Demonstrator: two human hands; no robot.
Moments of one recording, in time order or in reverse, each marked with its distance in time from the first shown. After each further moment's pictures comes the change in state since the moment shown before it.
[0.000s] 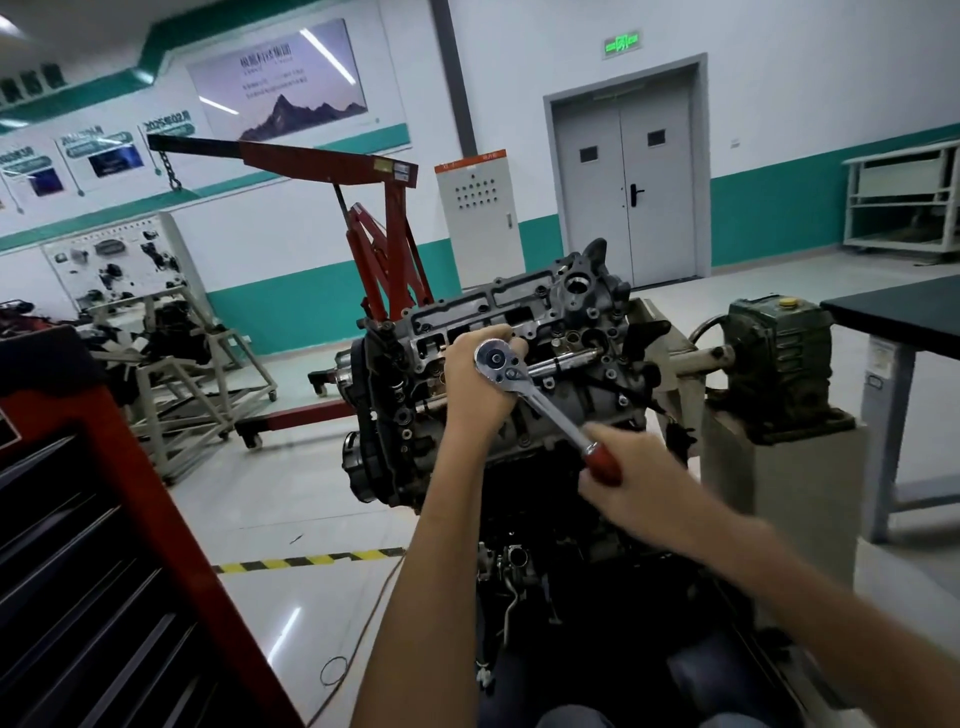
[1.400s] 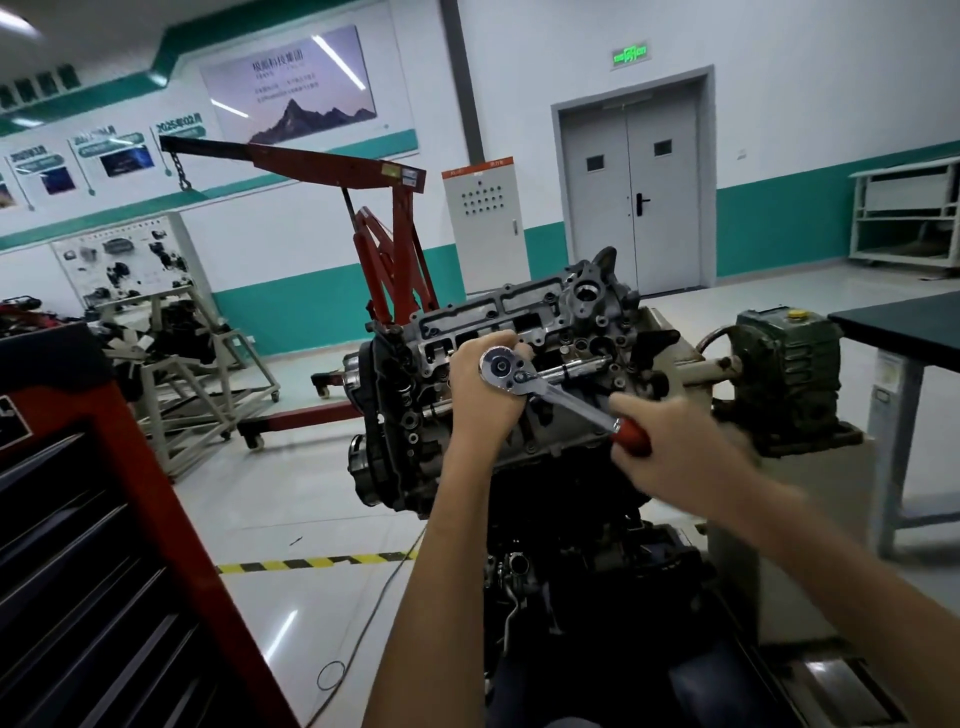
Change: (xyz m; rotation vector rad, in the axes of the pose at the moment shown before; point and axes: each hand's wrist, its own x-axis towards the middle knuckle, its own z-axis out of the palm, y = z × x) left_hand -0.001 -0.004 -0.002 0.002 0.067 0.025; right_hand 0.018 0.009 -0.026 -0.292 0.040 -0.068
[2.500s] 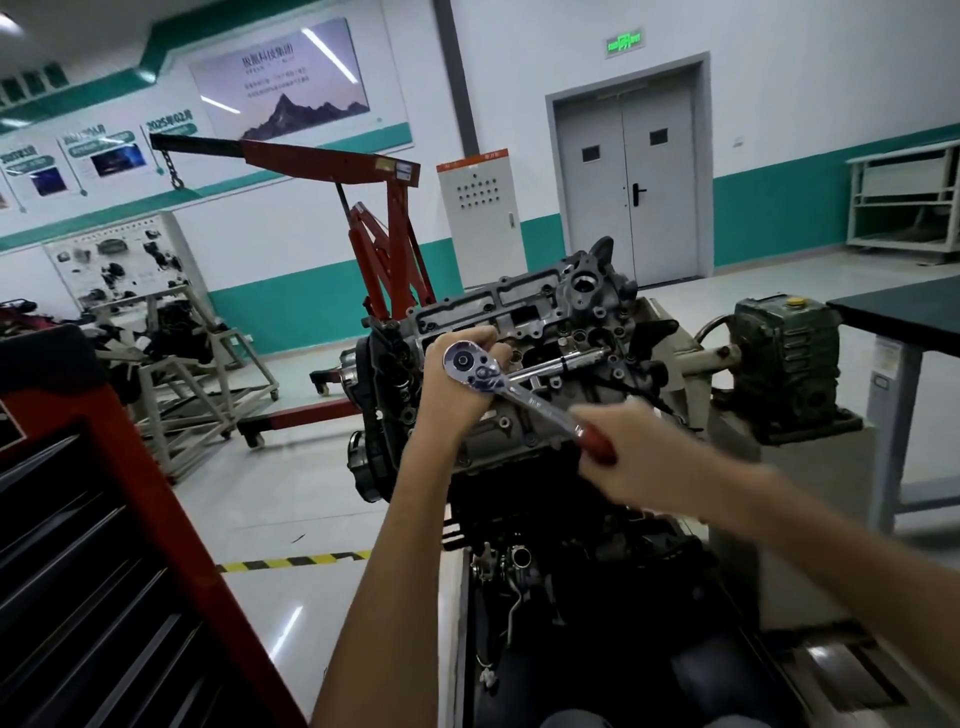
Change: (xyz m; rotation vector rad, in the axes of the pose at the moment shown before) left_hand 0.000 0.001 -0.025 -0.027 -0.065 -0.127; right_hand 0.004 -0.024 0.002 0.154 -0.207 -0.085
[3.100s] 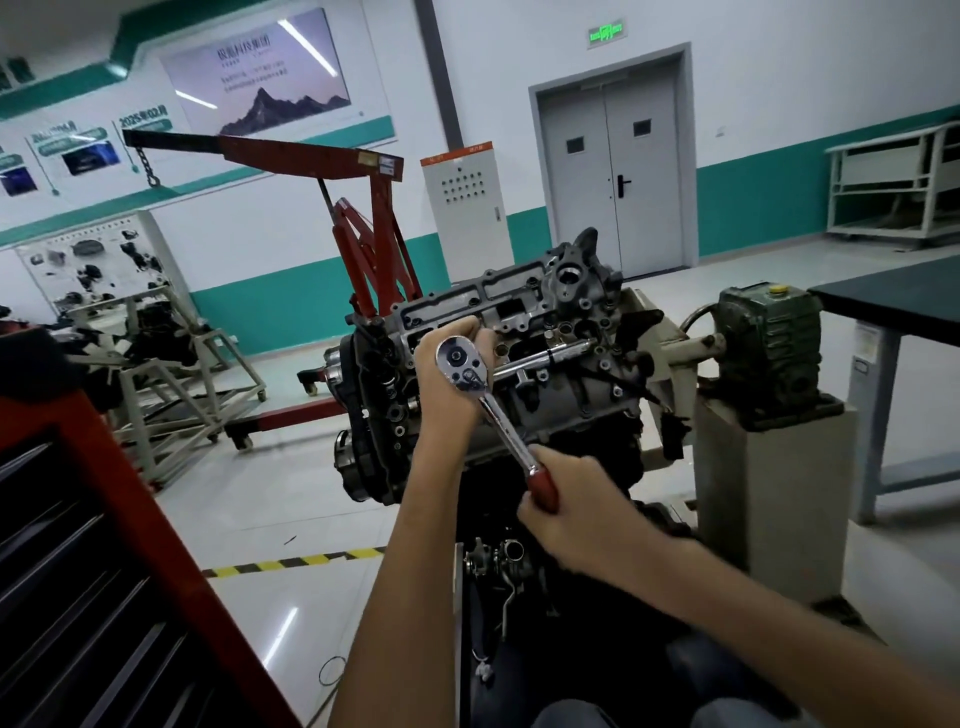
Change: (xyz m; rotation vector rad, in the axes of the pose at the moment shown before) left_hand 0.003 -0.003 0.018 0.001 0.116 0.052; right_hand -0.012 -0.024 0.059 0.304 0.167 0.117
